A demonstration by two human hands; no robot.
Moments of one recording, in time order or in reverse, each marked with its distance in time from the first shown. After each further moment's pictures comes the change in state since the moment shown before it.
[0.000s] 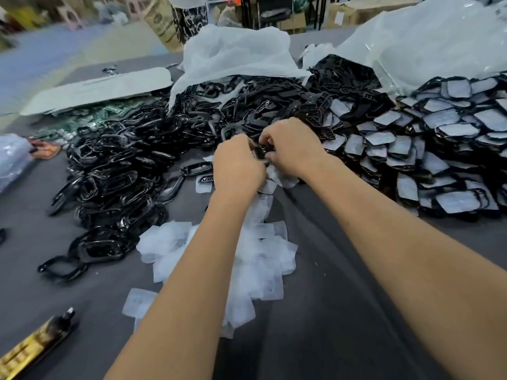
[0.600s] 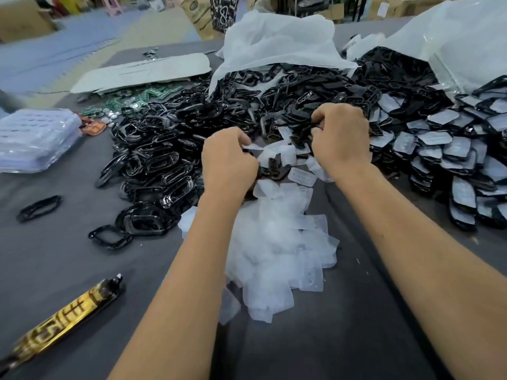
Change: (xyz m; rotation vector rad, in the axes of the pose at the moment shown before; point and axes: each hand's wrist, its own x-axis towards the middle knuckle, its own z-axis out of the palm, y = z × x) left_hand -0.018 -0.055 -0.055 -0.043 0.130 -0.105; right_hand -0.004 -0.012 0.013 0.172 0.333 0.236
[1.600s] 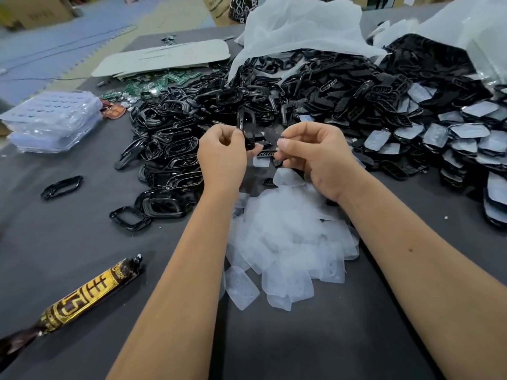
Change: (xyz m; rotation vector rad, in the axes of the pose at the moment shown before) left_hand -0.007 -0.037 -0.001 -0.767 0.169 -0.259; right_hand -0.048 -0.039 0.023 1.398 -0.523 0.239
